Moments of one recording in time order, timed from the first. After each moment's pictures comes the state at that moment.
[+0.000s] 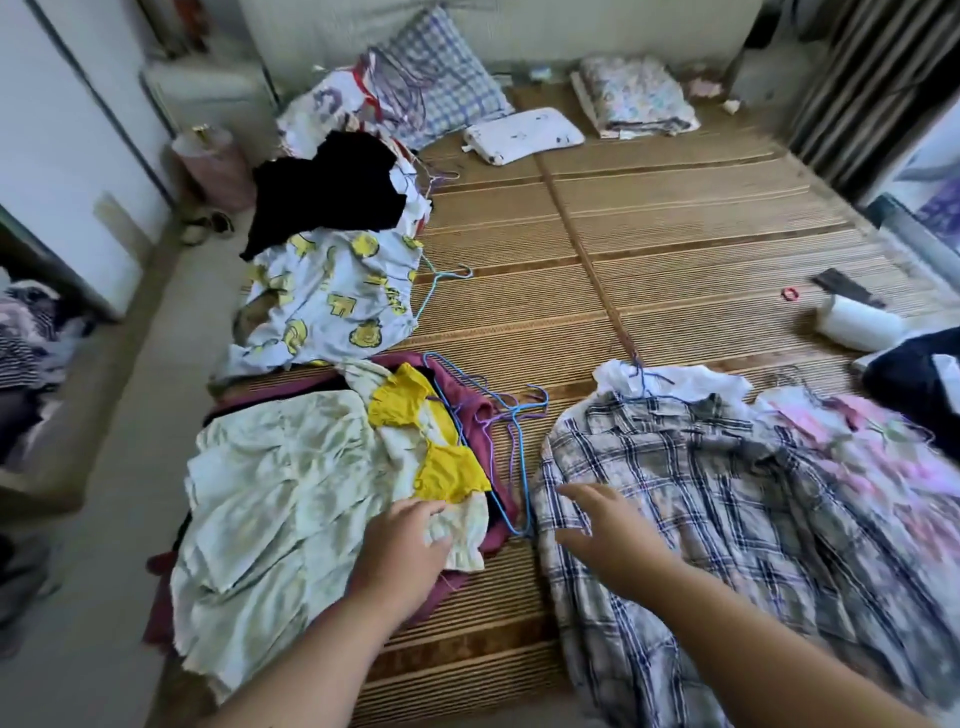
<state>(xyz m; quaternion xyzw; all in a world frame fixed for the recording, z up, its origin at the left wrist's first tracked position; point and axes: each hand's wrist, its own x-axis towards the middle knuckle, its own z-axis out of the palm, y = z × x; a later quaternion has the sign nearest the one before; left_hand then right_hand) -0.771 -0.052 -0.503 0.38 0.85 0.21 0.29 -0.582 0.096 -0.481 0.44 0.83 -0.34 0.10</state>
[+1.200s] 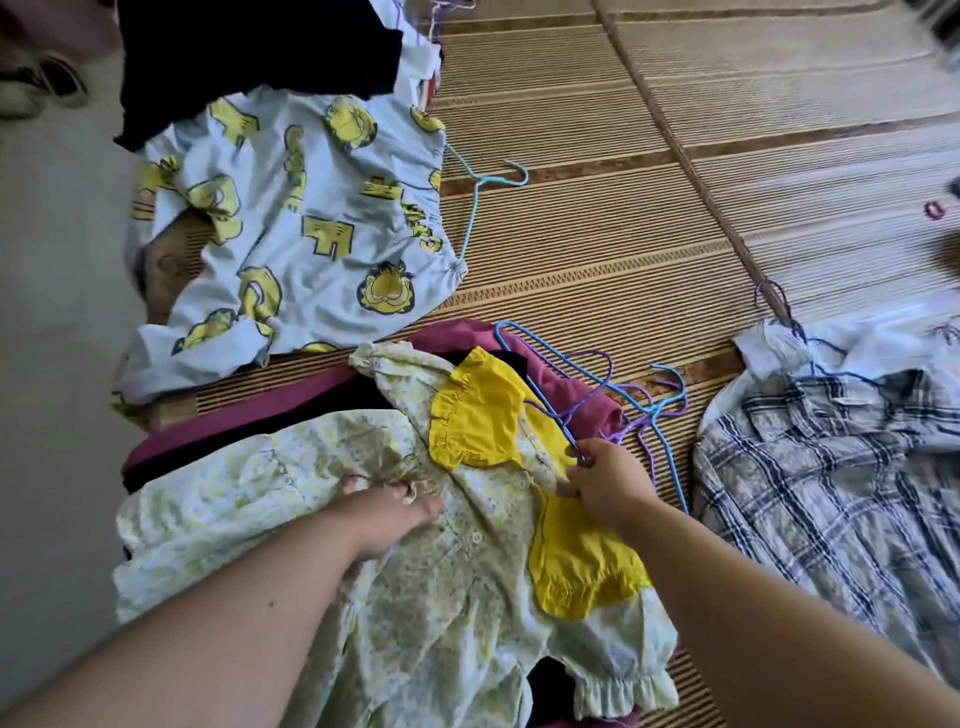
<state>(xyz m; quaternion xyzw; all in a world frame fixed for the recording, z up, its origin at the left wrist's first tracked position) -1.081 0.033 -0.729 0.36 0.75 -0.10 0.55 -0.857 0.167 -0.693 0.67 0.60 -0.42 0.10</state>
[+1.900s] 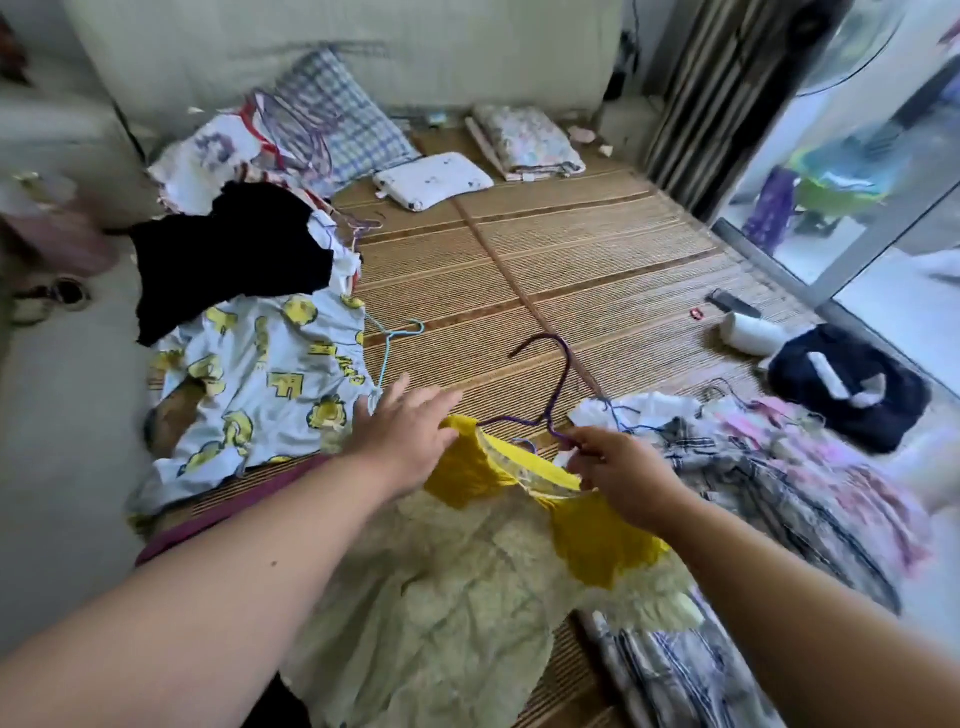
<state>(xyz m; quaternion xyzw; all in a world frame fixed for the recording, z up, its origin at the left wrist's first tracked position) -0.975 0.092 -0.430 0.65 0.74 0.07 0.18 -0.727 0.138 -0.406 0.56 0.73 -0.37 -0.09</state>
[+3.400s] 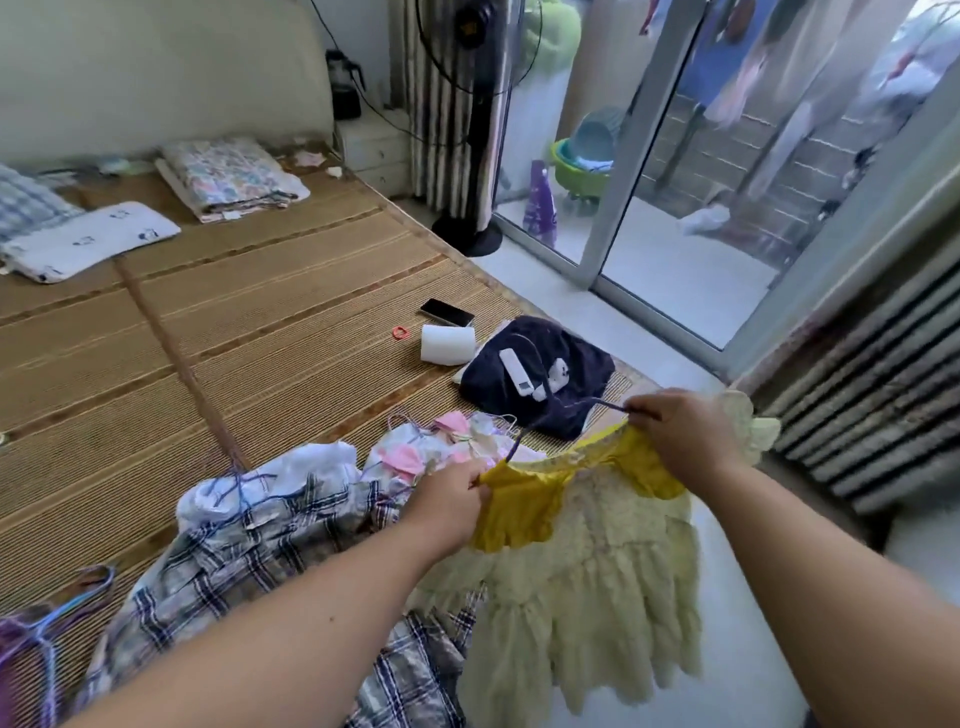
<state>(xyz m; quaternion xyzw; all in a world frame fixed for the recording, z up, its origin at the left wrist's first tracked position) -0.289 0.336 -0.423 0.63 0.63 0.17 0.43 -0.035 0.373 -0.348 0.71 0.68 -0.10 -0.18</state>
